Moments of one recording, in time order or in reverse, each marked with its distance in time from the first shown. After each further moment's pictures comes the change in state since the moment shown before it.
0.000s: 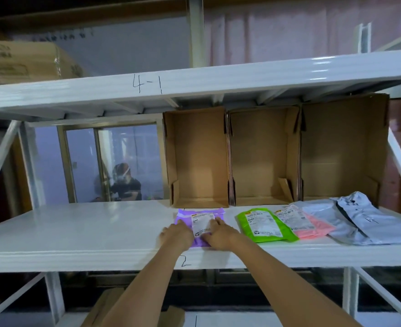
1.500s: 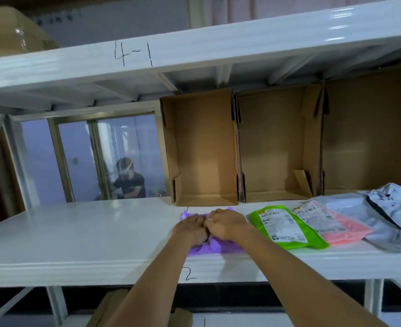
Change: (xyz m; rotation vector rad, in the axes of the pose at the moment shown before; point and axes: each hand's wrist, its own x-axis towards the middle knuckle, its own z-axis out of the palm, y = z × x) left_hand 0.080 0.011 0.026 0.164 -0.190 0.354; right_hand 0.062 0.002 -0.008 -0.148 0.122 -0.100
